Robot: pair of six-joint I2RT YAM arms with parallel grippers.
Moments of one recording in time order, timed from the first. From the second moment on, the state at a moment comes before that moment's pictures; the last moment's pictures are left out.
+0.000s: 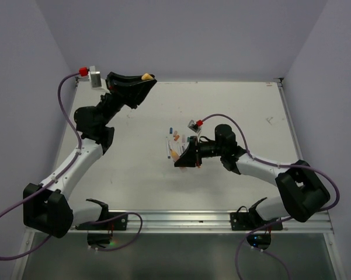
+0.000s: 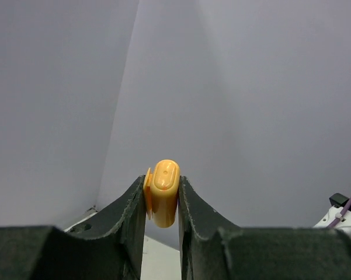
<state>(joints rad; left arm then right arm) -0.31 1.24 0.96 1.07 0.56 -0.80 0.59 1.41 0.62 0.54 -0.99 0.54</state>
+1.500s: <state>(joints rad) -0.41 2.04 1.43 -0.44 0.09 -0.42 0.61 1.25 0.68 0.04 -0.38 0.35</state>
